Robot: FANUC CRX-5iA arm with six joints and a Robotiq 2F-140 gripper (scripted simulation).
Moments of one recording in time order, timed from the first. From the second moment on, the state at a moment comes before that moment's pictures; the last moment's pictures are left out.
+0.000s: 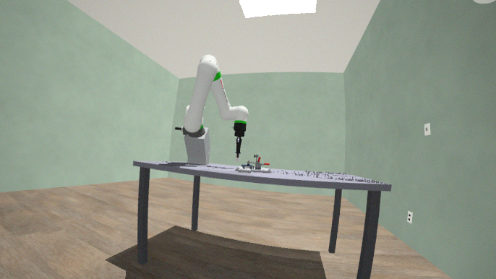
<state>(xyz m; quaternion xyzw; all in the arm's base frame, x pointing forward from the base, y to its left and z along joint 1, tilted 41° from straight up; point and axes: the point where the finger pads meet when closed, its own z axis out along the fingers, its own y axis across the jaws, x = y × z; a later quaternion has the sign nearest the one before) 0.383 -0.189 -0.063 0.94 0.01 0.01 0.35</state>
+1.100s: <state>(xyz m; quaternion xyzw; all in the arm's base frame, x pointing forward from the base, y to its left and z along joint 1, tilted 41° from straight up) 0.384 -0.205 -0.082 0.94 0.01 0.01 0.35</state>
